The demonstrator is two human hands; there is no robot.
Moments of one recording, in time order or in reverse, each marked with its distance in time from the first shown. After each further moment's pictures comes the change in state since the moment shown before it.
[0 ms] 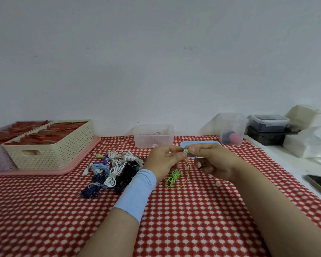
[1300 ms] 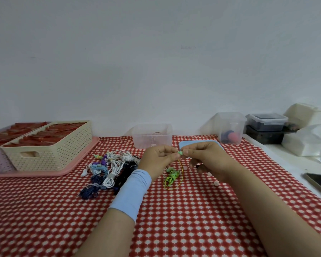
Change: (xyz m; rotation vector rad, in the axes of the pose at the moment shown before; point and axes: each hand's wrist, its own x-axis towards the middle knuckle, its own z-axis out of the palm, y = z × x) left_hand 0.003 -0.006 -0.009 0.067 0.065 0.048; right_hand -0.011 -0.002 0.014 -0.142 0.120 -0.156
